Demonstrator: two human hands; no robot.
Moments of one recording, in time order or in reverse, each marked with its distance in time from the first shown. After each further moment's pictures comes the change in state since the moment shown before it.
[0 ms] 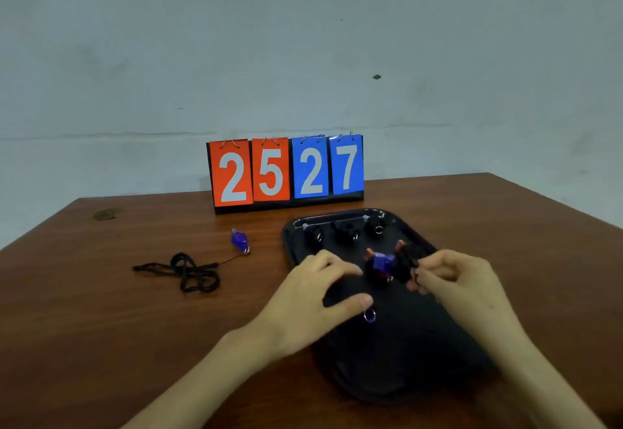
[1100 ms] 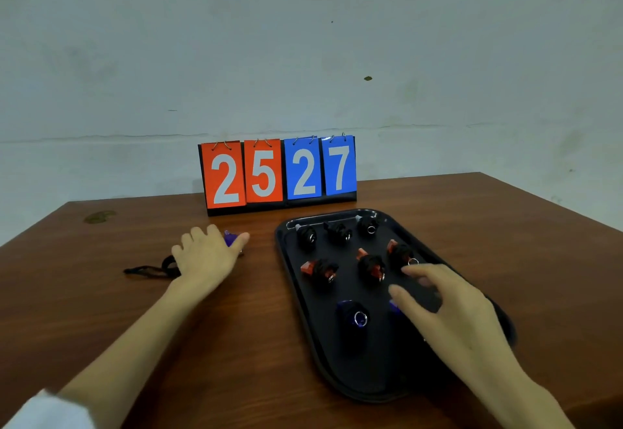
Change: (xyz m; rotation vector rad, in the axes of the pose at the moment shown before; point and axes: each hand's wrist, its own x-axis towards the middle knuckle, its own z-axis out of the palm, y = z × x) left_hand 0.033 -0.123 -0.049 0.559 0.224 -0.887; right_hand -0.025 0.020 0.007 -0.330 0.068 -0.280
